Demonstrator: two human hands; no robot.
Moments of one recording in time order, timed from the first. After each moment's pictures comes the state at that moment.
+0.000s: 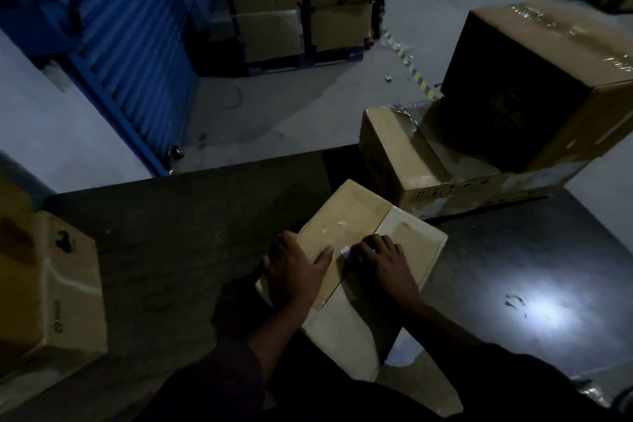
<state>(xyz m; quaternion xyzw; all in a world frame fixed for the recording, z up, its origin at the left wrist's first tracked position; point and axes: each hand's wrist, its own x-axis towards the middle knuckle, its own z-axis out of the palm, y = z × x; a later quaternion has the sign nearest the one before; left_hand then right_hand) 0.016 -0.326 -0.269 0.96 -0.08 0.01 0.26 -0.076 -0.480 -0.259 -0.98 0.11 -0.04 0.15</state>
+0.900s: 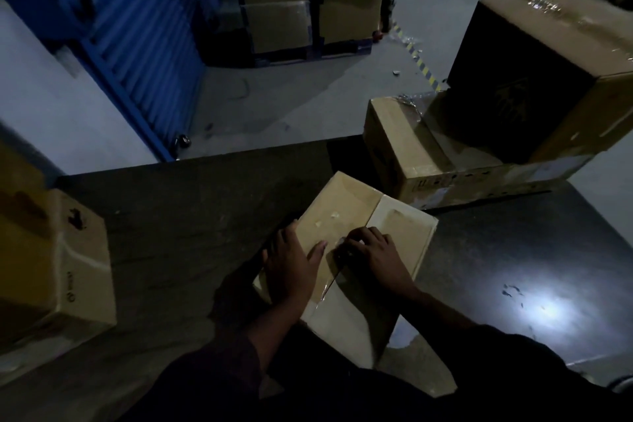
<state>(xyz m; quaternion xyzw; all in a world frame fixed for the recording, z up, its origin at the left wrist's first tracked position) -0.003 -0.308 -0.275 0.96 -0.10 0.01 0.28 -0.081 -0.471 -0.262 -0.98 0.03 -0.02 0.17</state>
